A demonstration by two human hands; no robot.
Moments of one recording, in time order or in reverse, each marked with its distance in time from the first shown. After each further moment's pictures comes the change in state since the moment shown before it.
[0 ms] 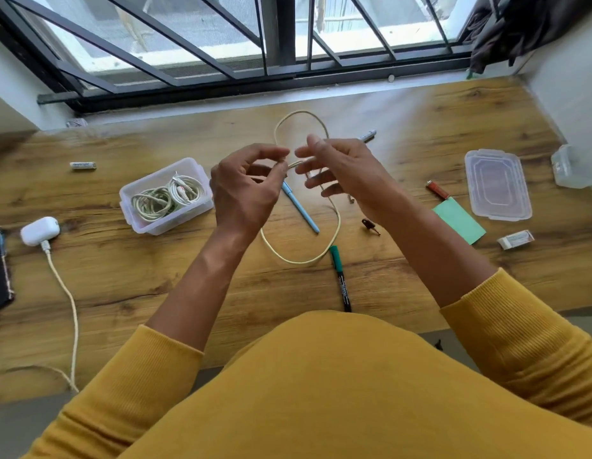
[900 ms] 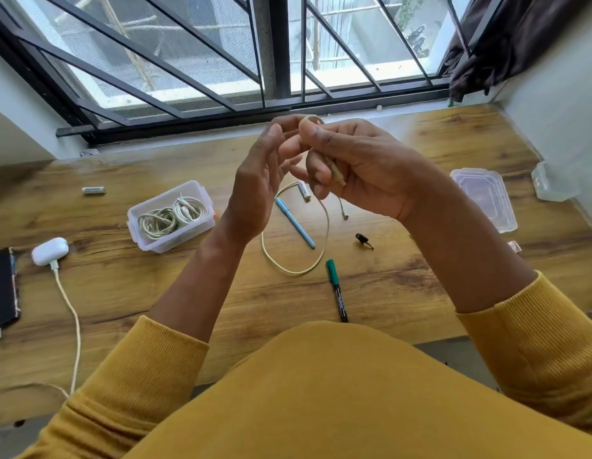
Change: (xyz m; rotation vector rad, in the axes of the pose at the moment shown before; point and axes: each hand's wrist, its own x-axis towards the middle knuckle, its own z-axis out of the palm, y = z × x) left_hand 0.011 0.055 -0.006 -0.594 -0.482 -0.051; right_hand -0.043 -0.068 -0.025 0.395 -0.465 -0.181
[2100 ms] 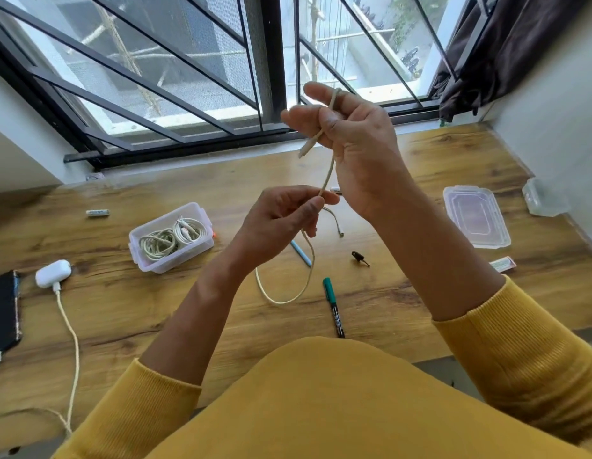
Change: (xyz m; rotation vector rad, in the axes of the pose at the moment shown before) left_hand -0.008 -0.007 0.008 0.302 -0.187 0.061; right_hand 0.022 -0.013 0.005 0.057 0.540 -0.387
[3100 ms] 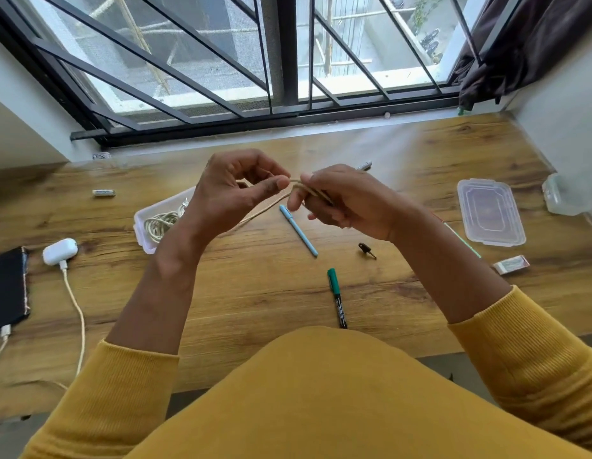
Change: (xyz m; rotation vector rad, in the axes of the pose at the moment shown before) left_hand -0.008 -0.011 -0.063 0.301 0.206 0.038; right_hand -0.013 0.049 -0.036 -0.321 -0.633 0.376
